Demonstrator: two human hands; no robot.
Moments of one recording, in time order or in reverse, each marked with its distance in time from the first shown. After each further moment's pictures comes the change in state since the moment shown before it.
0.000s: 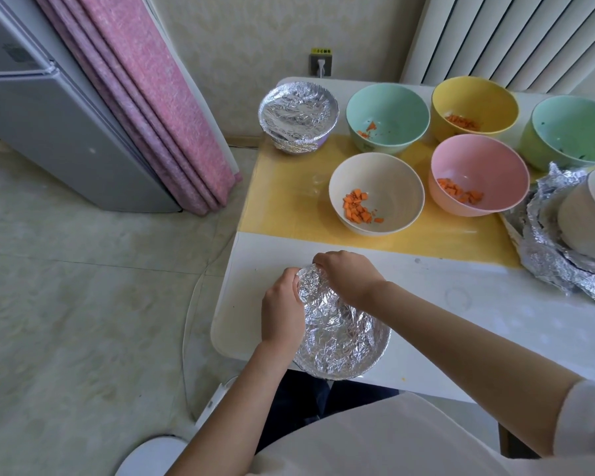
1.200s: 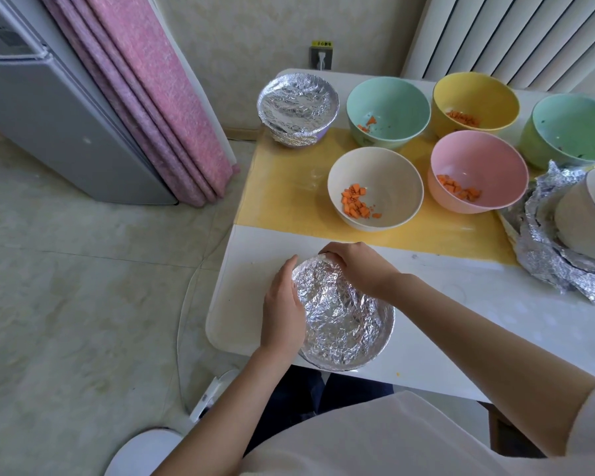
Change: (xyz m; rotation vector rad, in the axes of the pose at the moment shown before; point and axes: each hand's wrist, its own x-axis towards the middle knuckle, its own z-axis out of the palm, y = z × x) left_hand -0.015 0.000 0.002 -0.156 -0.030 0.012; right_hand -0.006 0.025 -0.004 0.334 0.000 0.016
